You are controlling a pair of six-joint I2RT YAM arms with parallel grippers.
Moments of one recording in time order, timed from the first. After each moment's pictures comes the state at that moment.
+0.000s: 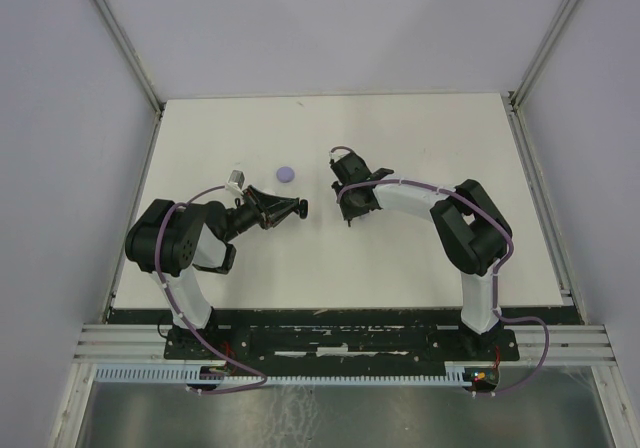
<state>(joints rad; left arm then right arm) -0.16 1.83 0.34 1.53 0.77 -1.46 0.68 1.98 1.32 -0.40 0.11 0.31</state>
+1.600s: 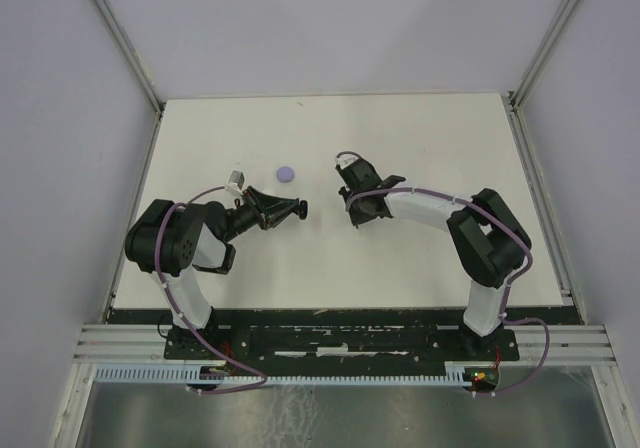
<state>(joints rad) -0.15 1.83 0.33 1.53 0.77 -1.47 0.69 1.89 1.22 -0.40 0.13 0.28</state>
